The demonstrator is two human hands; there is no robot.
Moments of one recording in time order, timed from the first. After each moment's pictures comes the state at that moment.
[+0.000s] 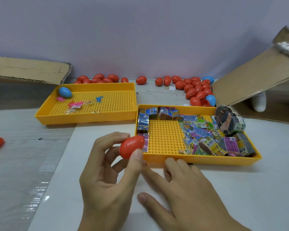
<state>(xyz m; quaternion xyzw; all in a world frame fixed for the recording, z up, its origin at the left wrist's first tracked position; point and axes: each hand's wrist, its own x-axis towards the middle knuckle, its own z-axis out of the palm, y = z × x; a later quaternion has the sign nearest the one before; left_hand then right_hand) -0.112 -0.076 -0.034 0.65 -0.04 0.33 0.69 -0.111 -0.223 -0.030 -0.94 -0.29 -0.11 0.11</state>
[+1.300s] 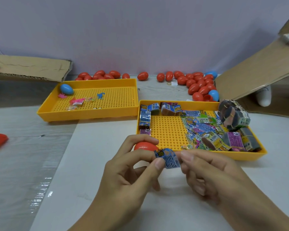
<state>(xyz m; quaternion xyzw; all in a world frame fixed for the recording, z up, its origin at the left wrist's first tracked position) -0.112 -0.075 -0.029 0.68 -0.11 0.12 0.71 -0.102 -0.252 -0.001 -0.67 -0.02 0.18 0.72</state>
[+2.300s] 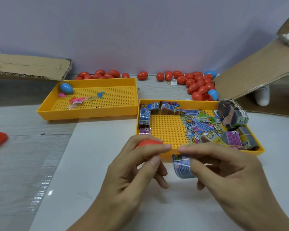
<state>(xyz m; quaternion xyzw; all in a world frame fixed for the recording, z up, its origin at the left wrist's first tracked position) -0.116 -0.074 -0.031 0.67 -0.17 0.11 0.71 -0.108 -0.253 0.002 -0.77 -0.13 -0.08 0.61</state>
